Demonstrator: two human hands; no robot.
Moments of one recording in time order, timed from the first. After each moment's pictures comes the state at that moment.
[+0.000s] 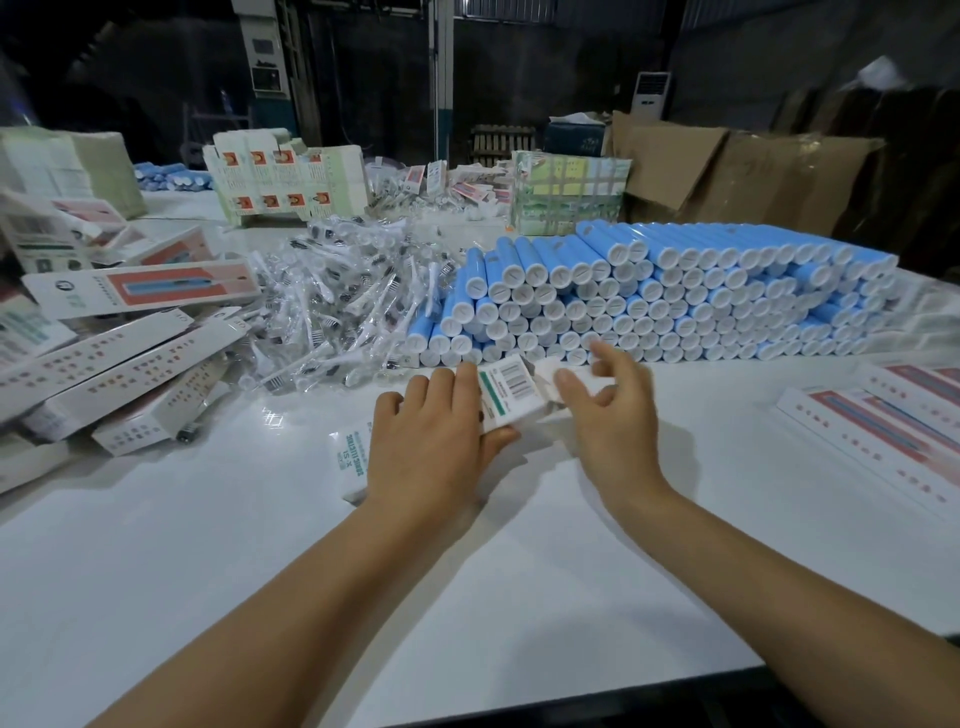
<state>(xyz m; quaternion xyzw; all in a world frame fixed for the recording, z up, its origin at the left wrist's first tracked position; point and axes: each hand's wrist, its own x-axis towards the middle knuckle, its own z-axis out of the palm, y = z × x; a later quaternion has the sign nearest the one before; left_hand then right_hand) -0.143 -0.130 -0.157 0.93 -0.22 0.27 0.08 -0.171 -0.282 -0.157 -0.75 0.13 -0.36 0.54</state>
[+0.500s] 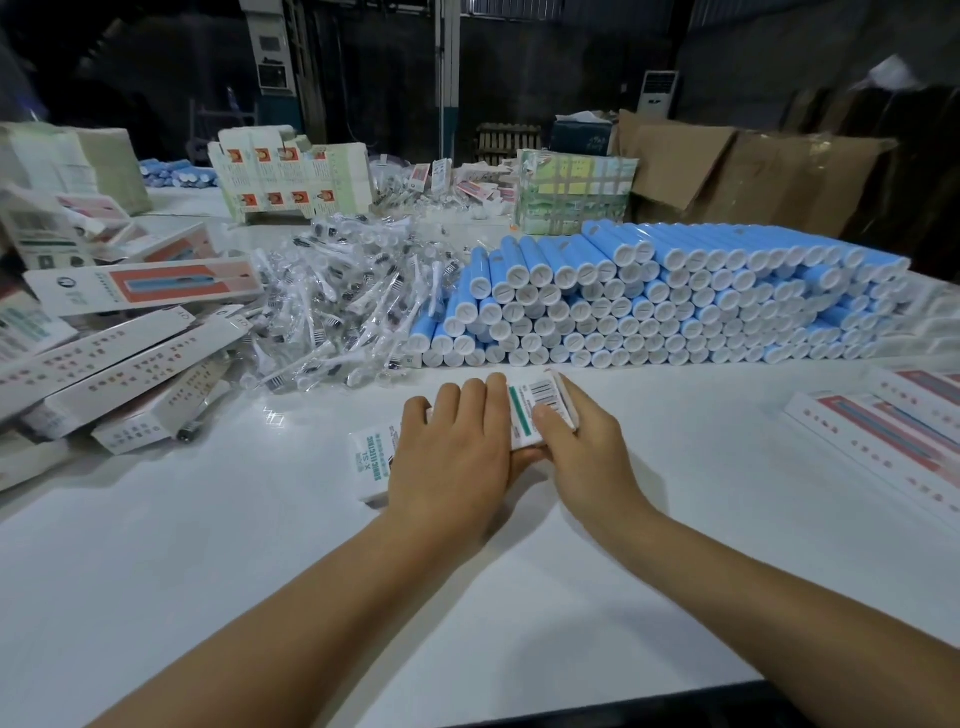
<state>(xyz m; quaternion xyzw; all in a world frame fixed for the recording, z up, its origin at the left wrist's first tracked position) -0.153 -0.142 -0.162 0.92 -0.25 0.31 0.03 -0.177 -0.268 -0.169 -0.75 0.04 -0.23 0.62</state>
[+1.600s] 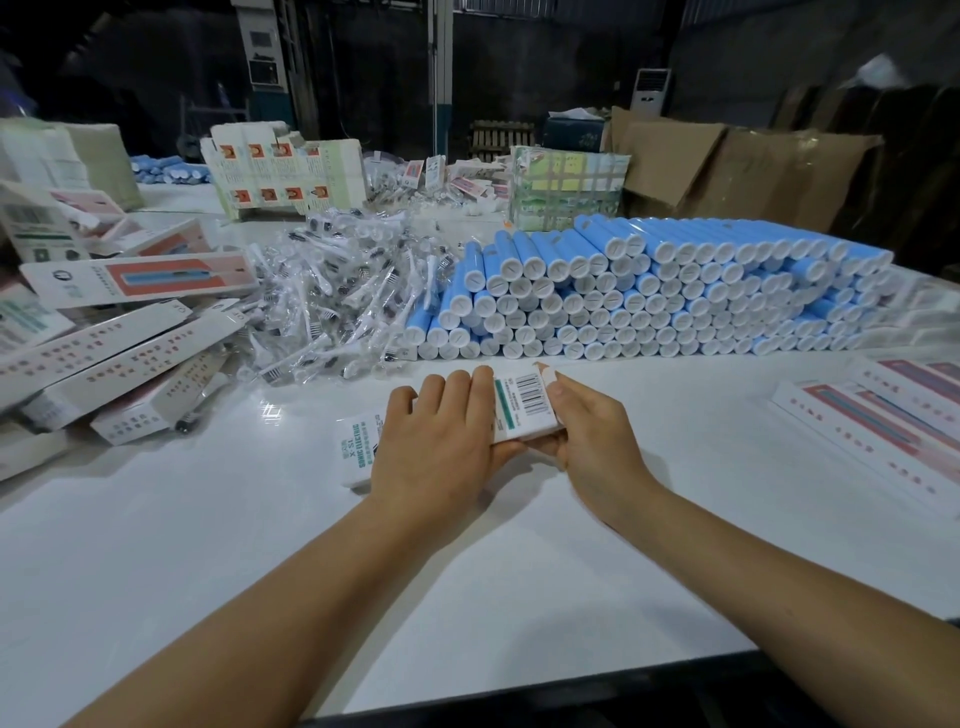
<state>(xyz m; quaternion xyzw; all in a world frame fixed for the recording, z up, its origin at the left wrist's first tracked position) -0.150 -0.129 -0.166 0.89 -0.28 0.35 0.04 -0.178 -0.277 -0.164 -0.65 0.04 -0.15 0.74</state>
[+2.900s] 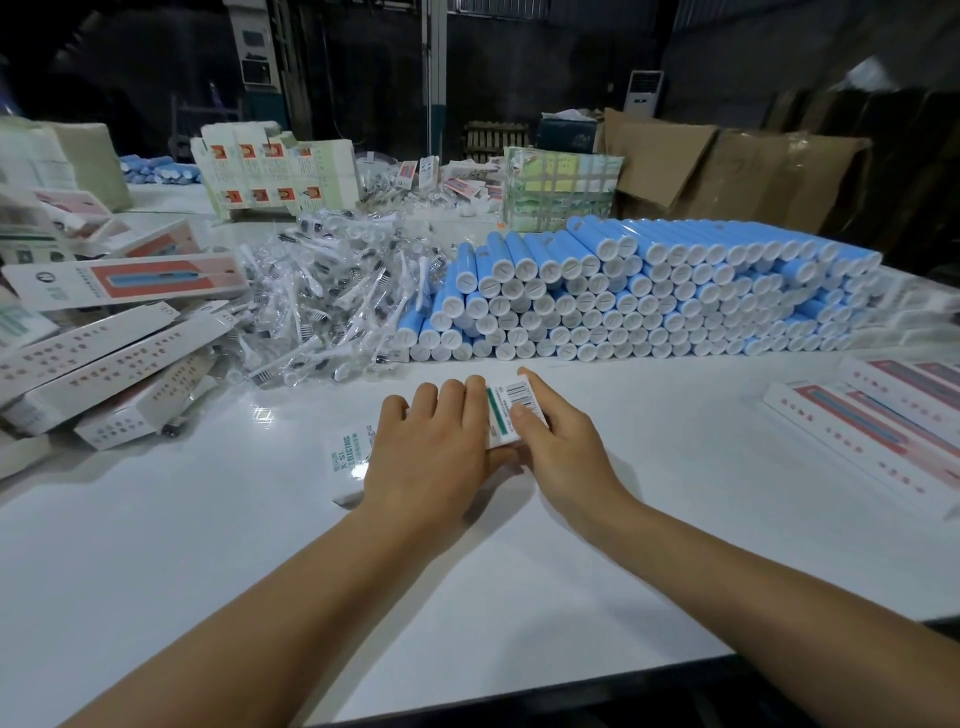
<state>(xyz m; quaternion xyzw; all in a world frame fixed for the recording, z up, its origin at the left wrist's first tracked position) -0.148 -0.136 -0.168 0.89 -0.27 0.37 0.03 -0.177 -0.263 -0.173 -0.74 0.06 -0.16 0.65</state>
